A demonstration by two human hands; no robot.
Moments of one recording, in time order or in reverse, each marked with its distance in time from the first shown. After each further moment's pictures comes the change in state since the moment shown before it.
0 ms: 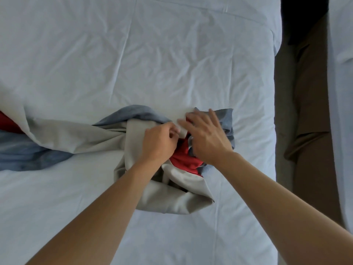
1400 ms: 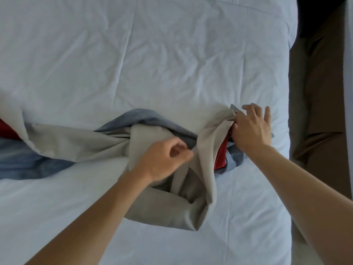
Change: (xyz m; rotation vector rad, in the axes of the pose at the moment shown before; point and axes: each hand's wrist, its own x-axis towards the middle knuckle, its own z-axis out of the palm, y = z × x) left_hand -0.010 -0.013 -0.035 -0.237 -0.421 -0.031; right_hand 0.012 0.085 0.013 -0.159 -0.029 0.522
